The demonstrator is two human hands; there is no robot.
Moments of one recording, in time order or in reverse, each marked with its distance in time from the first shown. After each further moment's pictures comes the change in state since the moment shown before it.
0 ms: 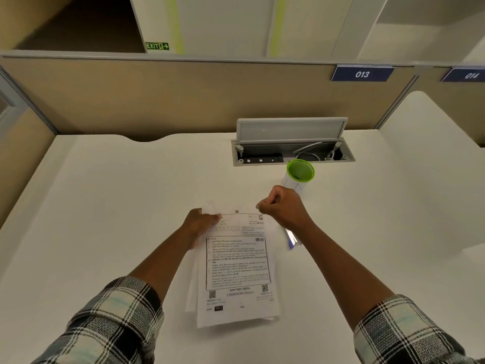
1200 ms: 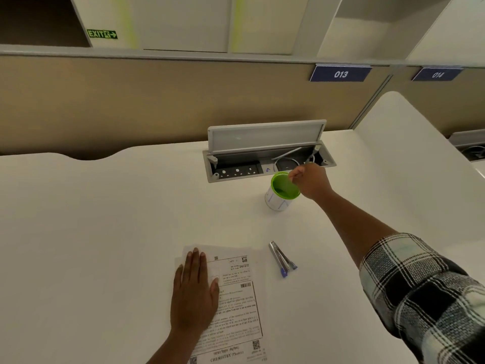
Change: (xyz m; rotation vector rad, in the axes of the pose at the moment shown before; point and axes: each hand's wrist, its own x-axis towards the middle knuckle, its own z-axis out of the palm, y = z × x) left_hand 0.034 -0.116 0.037 1.151 0.256 0.693; right_hand 0.142 0.044 -0.099 -0.567 0.228 0.144
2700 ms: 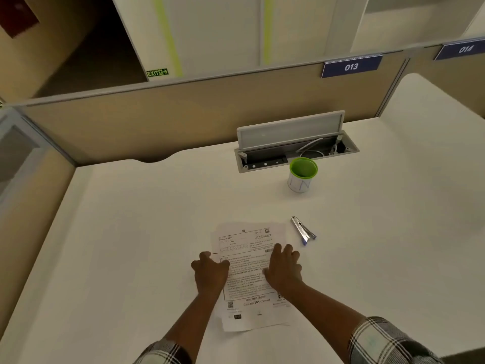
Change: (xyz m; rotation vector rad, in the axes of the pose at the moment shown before) left_hand -0.050 0.010 -0.067 -0.599 -0.059 -0.775; right_hand -0.271 -0.036 0.142 -0.057 -0.338 0.126
